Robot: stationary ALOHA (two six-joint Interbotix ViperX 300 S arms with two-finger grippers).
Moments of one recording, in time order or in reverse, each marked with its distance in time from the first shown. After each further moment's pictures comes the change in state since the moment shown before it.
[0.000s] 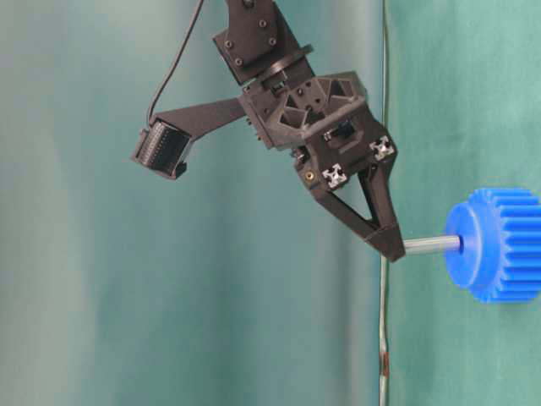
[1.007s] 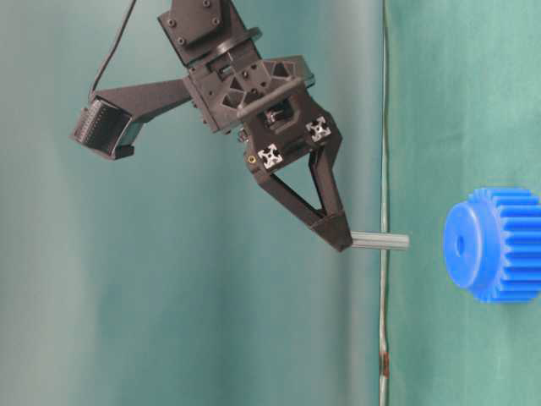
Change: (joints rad) left arm 0.000 0.000 0.000 -0.002 -0.009 0.000; right arm 0.002 -0.114 0.008 -0.014 0.077 0.000
